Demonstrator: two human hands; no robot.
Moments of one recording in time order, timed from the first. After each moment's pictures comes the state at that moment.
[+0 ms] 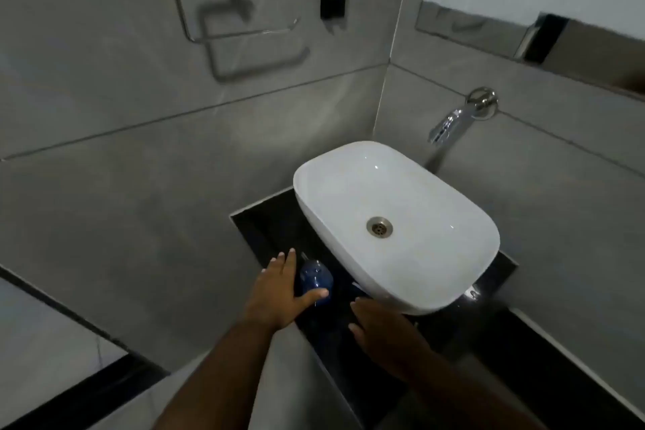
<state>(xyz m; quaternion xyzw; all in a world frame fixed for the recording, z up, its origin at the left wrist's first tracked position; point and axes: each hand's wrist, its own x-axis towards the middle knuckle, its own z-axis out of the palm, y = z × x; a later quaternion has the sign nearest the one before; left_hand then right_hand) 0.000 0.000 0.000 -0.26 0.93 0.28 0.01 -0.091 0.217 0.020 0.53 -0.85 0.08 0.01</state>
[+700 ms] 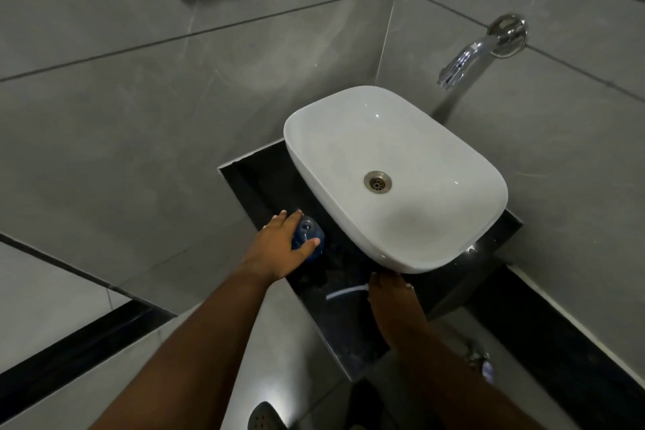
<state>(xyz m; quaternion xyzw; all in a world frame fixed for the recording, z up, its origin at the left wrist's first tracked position) -0.024 0.003 -0.013 -0.27 0.91 0.31 0.01 -0.097 0.237 -0.016 0.39 -0.91 -0.13 -0.08</state>
